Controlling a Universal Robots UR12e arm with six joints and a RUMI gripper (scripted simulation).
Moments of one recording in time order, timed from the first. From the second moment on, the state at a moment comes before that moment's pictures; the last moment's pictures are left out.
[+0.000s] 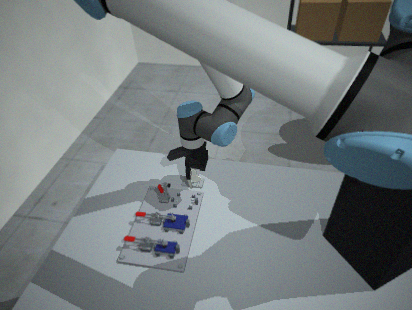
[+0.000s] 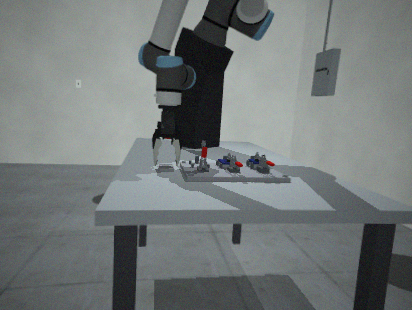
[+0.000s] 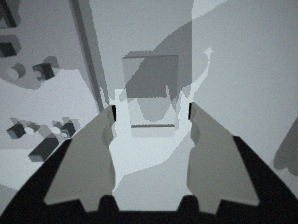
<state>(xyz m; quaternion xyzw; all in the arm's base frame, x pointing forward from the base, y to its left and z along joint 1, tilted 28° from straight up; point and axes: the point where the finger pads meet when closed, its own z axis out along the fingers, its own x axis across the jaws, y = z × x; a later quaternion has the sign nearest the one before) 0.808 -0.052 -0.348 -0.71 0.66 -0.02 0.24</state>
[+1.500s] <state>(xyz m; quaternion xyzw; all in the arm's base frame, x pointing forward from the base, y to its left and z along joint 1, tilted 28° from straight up) 0.792 -0.073 -0.294 -0.71 0.66 -0.03 0.24</state>
